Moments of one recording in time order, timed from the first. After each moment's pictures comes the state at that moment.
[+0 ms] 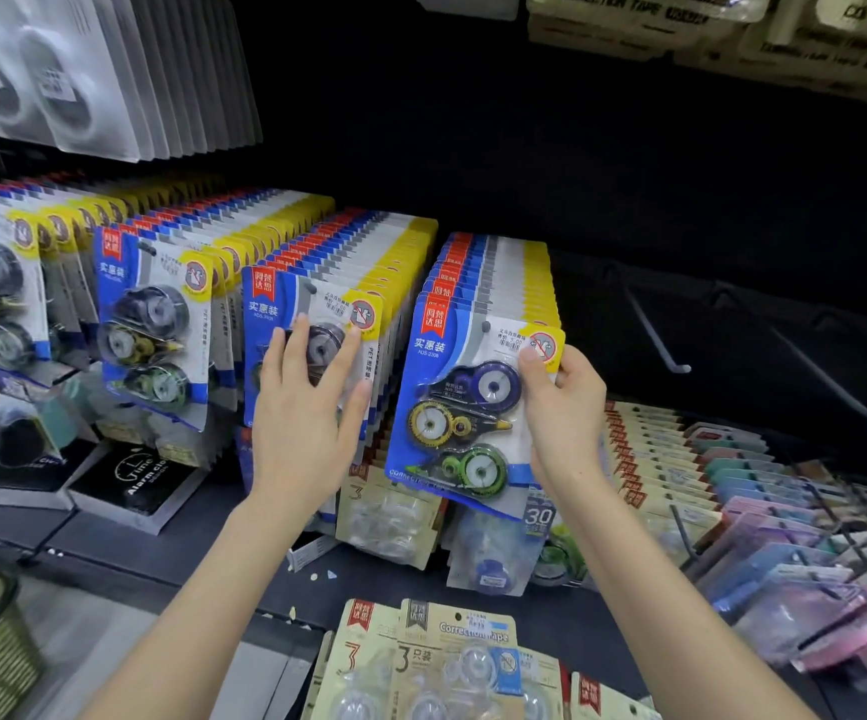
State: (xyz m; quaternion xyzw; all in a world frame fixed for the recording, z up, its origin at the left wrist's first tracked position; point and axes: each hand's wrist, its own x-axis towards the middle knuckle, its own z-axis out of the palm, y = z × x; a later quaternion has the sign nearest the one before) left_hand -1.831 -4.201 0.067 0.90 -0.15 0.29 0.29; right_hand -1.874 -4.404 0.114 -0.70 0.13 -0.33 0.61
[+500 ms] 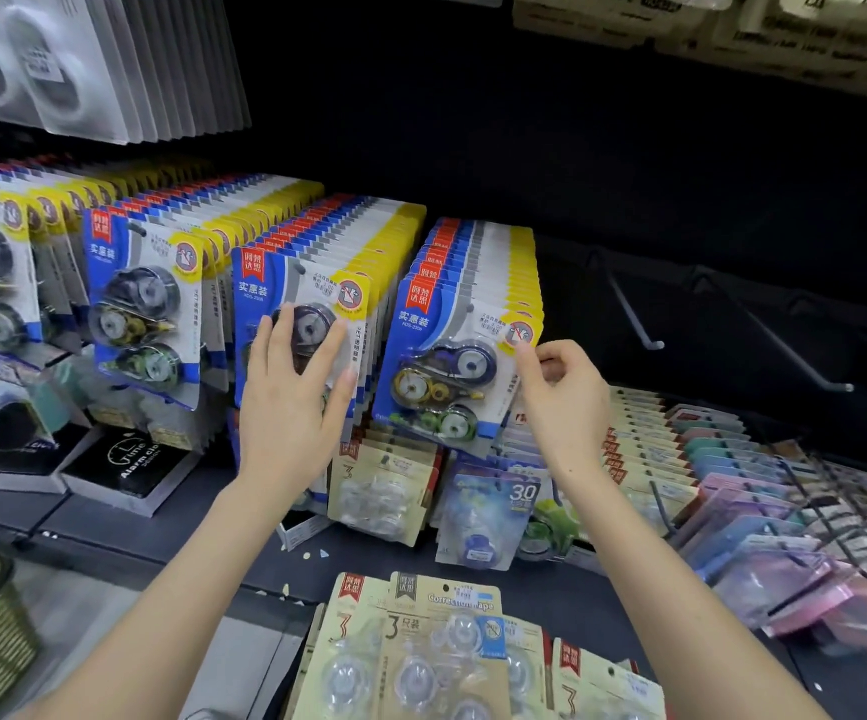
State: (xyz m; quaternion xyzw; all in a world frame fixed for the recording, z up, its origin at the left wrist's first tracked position) left_hand -1.838 -4.197 0.061 0.89 -0.16 0.30 0.29; right_hand -1.898 -4.424 0.109 -0.84 0.16 -0.35 0.39
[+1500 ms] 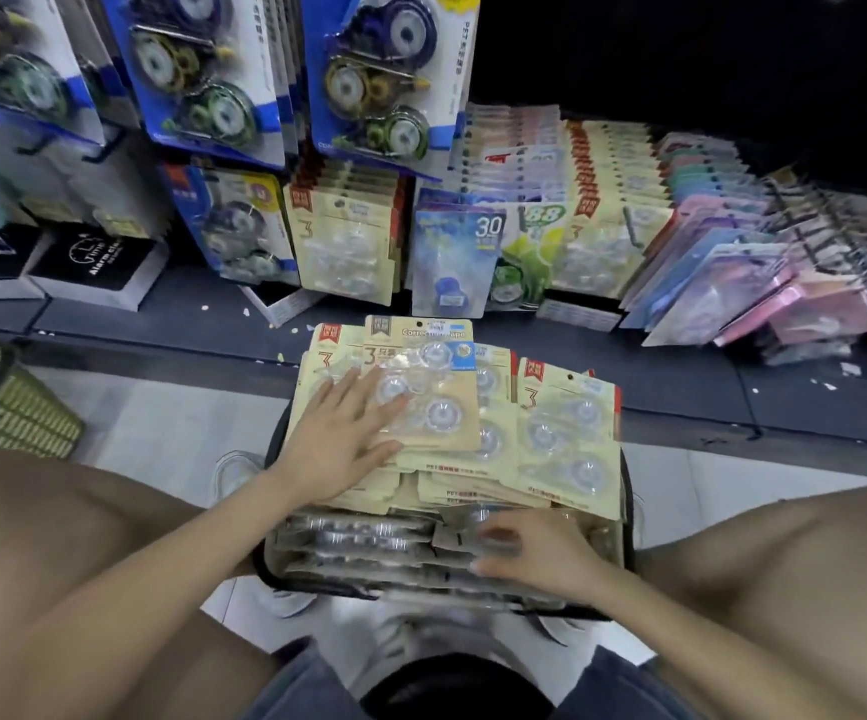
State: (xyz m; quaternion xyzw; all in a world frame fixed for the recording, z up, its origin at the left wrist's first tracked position) left_hand -2.011 -4.193 -0.140 0.90 -0.42 -0.04 0.11; right_hand -2.181 -4.423 -0.106 -0.91 0.07 0.30 0.27
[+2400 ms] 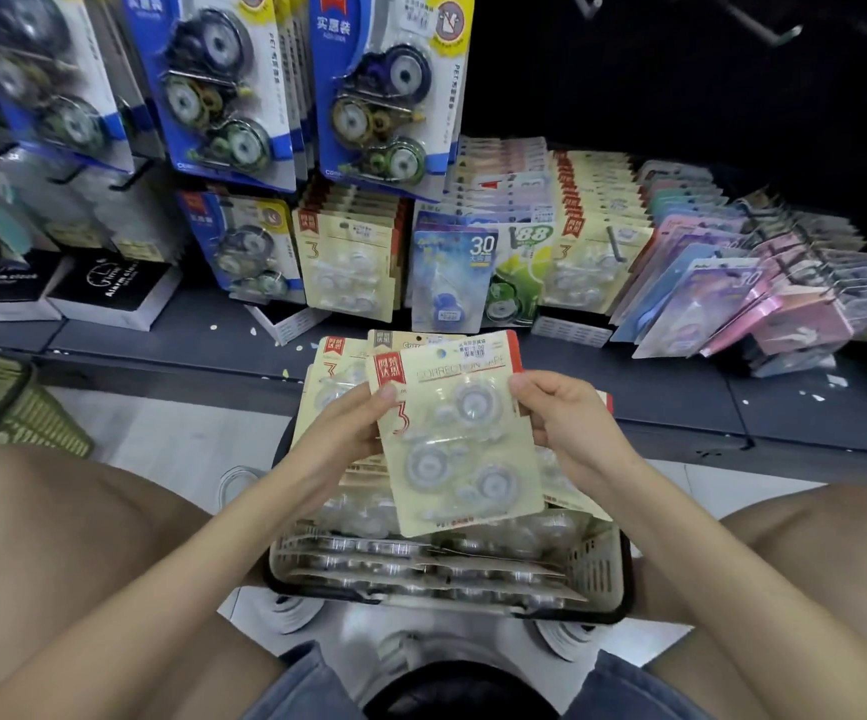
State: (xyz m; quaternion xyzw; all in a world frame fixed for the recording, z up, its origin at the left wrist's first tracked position) left_hand -2.052 -4.211 -0.054 0.65 -0.08 -0.32 0.68; right_hand -2.124 -4.428 -0.022 -0.68 0.25 0.00 0.69
